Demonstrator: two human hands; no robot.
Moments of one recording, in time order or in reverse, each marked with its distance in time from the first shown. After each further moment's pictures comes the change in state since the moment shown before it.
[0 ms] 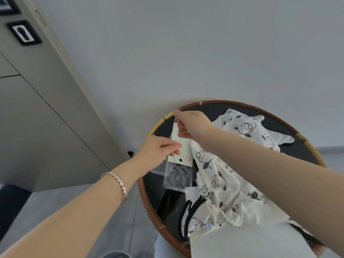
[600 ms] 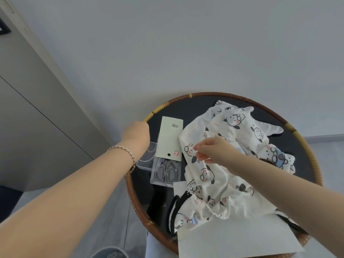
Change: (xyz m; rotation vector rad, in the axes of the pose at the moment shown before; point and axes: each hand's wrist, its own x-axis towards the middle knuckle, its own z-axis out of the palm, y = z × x) left_hand 0.043 0.012 0.004 1.117 0.129 -0.194; right_hand -0.022 0.086 -0.068 -0.218 -0.021 0.186
